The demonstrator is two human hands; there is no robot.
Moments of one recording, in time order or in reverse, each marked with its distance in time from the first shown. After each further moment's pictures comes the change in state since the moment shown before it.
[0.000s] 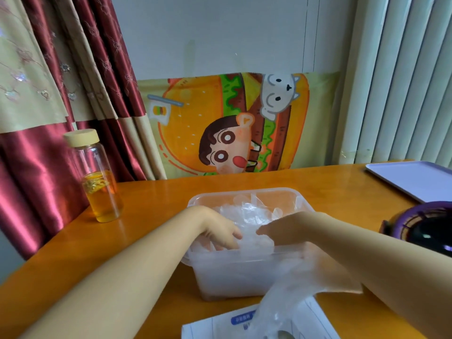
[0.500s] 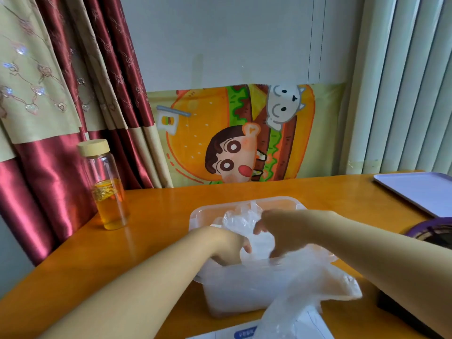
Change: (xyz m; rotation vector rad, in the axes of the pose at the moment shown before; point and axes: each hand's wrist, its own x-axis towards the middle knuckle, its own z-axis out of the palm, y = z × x) left_hand -0.001 0.003 0.013 0.209 0.159 -0.003; right_hand -0.028 -0.008 -0.023 -0.088 0.315 -0.043
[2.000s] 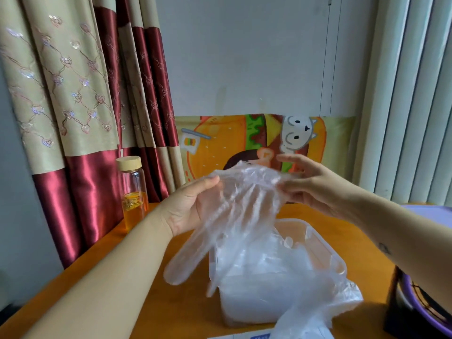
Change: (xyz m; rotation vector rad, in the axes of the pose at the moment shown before) left_hand -0.103 -0.063 -0.037 -1.846 0.455 0.634; right_hand -0.054 0.008 -0.072 1.631 0.537 -0.191
